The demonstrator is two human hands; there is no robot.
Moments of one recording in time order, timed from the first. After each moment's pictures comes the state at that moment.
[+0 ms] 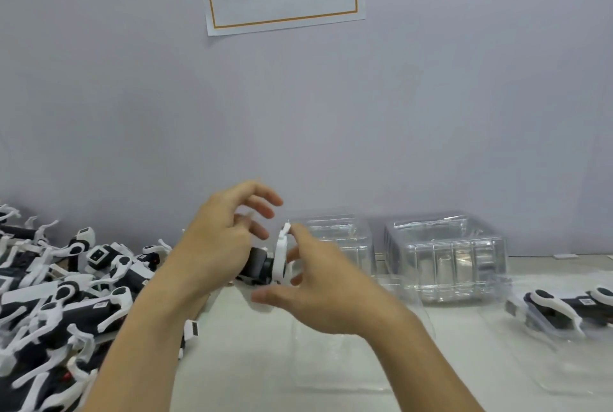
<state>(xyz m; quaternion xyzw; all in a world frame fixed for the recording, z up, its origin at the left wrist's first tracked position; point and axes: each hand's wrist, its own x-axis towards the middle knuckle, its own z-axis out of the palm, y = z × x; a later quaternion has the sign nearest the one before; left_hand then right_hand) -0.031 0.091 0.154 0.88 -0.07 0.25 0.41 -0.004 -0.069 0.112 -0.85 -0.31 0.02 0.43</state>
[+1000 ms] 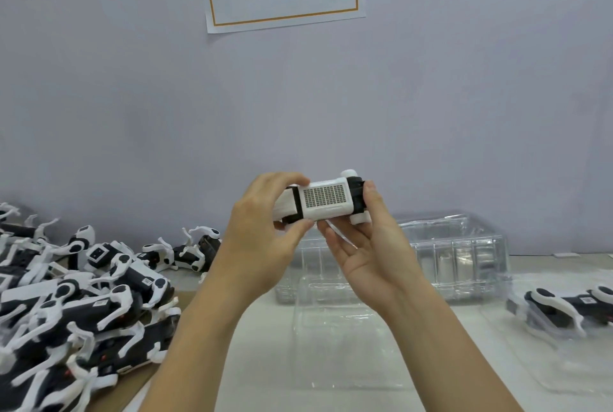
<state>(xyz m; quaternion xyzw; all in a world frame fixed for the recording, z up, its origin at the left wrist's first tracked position) -0.021 0.055 0.141 0.85 -0.15 0.39 0.33 0.012 -0.090 0.120 -0.32 -0.08 0.08 0.94</state>
